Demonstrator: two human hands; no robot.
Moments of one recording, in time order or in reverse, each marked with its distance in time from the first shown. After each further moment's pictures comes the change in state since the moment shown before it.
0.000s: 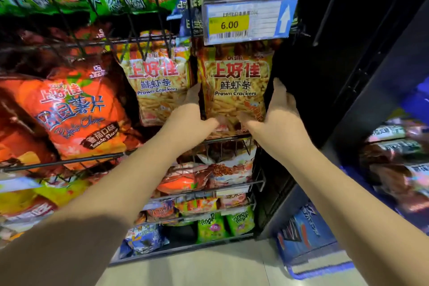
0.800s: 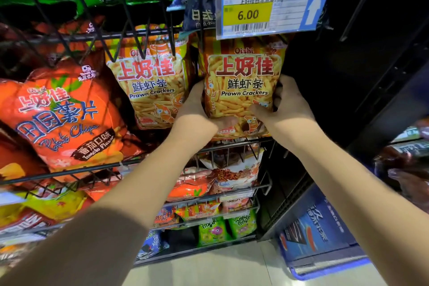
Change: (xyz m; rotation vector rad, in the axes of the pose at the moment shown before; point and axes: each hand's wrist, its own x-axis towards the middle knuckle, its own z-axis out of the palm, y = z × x) left_hand 0.042 -0.016 0.027 -0.440 0.109 0.132; right_hand 0.037 0.007 0.015 0.271 0.017 0.064
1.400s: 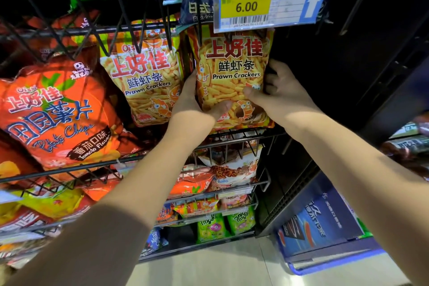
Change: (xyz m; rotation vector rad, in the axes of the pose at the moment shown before) left_hand 0.002 -0.004 0.002 -0.113 0.085 0.047; right_hand 0.023 -0.006 0.000 0.235 -0.104 -0.024
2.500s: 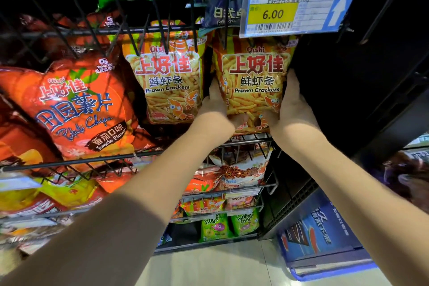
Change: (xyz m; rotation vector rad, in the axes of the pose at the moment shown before) left_hand -0.001 0.017 0.004 0.379 -0.192 -0.147; right_hand -0.026 0.006 0.016 -0.627 0.119 0.003
